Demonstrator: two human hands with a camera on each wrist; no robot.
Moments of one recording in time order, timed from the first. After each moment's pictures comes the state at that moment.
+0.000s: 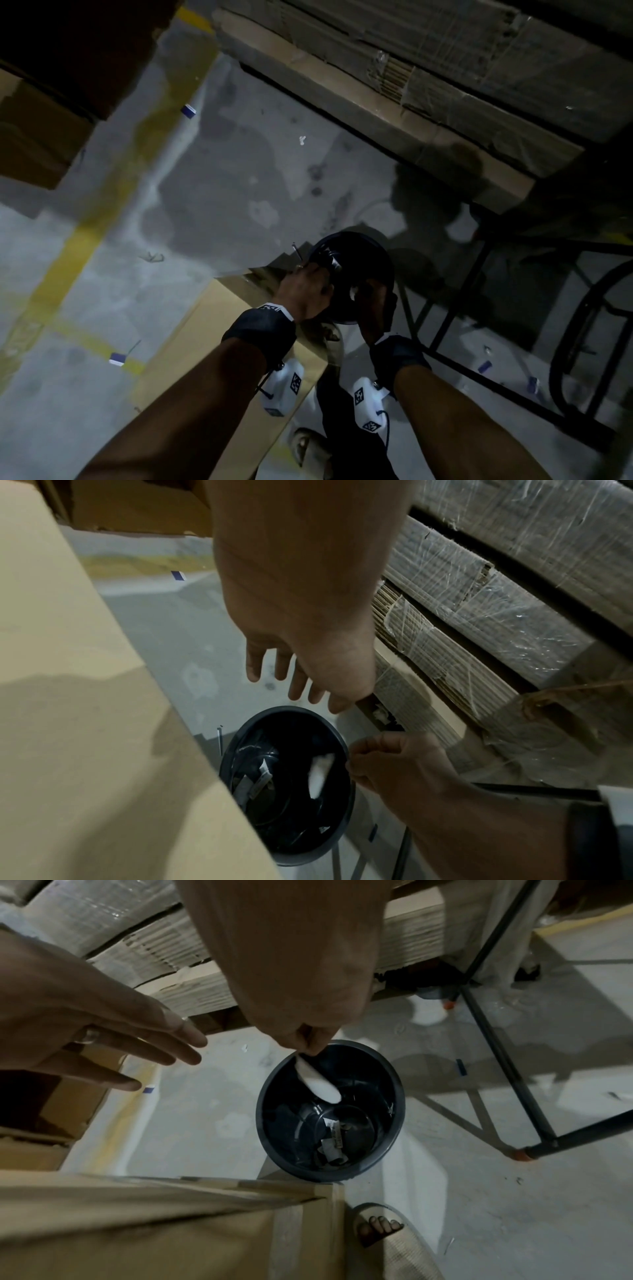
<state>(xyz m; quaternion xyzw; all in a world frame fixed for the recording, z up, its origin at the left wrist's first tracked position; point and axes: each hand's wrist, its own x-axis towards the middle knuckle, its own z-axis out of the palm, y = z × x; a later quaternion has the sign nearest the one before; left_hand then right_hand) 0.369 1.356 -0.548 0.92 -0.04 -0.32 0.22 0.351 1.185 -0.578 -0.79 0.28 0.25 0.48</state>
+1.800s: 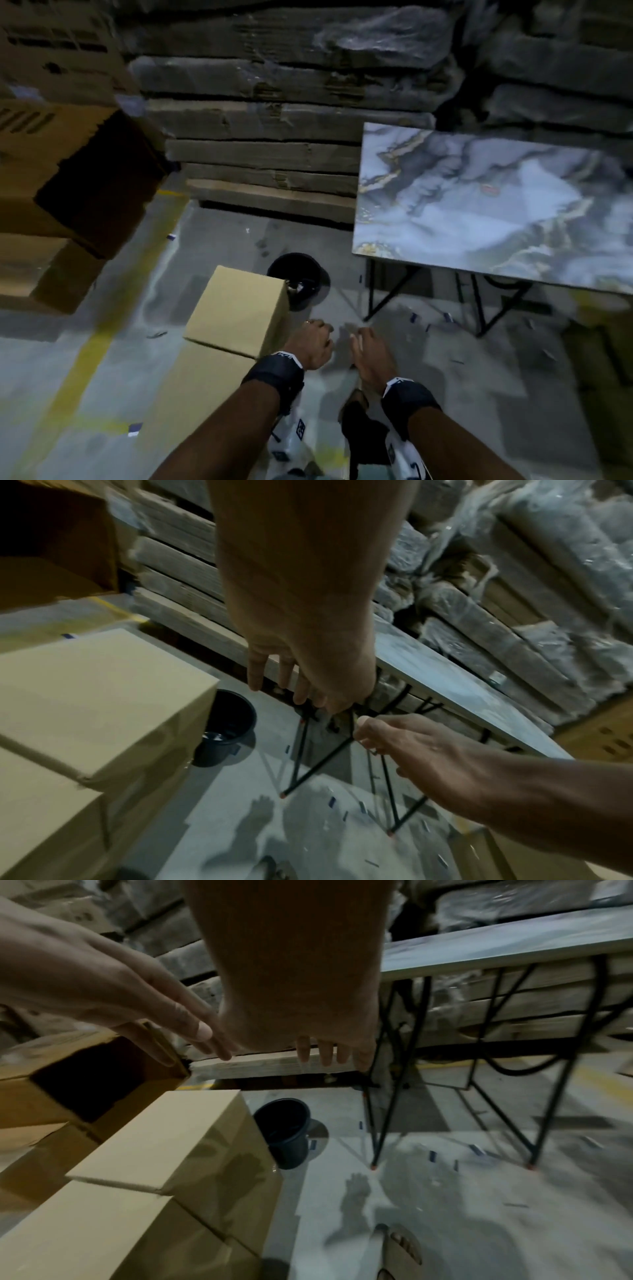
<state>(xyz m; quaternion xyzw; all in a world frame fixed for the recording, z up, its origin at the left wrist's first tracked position) -0.019 1.261 -0.264 0.91 -0.30 -0.26 0.10 -0.086 1.087 -0.310 -0.94 0.15 0.14 0.28</state>
